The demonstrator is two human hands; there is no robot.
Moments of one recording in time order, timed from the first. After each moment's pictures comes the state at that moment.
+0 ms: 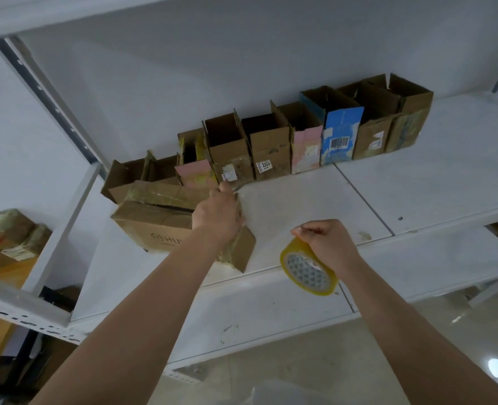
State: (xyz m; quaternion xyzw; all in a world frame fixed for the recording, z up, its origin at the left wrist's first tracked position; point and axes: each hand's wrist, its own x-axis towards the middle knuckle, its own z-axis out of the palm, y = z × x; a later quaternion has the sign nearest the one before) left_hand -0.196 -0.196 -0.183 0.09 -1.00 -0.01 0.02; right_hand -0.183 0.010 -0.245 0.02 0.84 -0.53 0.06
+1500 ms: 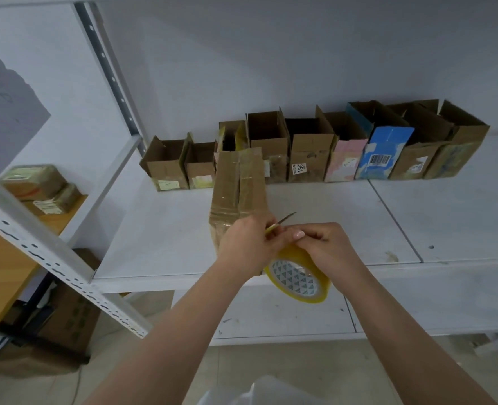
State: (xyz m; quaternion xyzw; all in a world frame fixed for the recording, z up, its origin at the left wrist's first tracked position) left_hand -0.115 -0.196 -0.188 0.04 -0.95 -0.29 0.09; right_hand -0.147 -0.041 -0.196 -0.16 0.79 -0.58 0.11
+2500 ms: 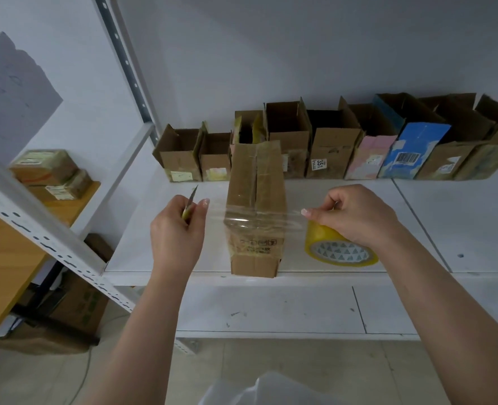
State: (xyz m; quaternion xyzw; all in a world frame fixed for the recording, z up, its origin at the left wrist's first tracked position) left_hand -0.087 -0.300 -0.202 0.23 -0.84 -0.34 0.35; right_hand -0.203 -0.051 -0.164 -0.16 0.94 -0.30 0.03
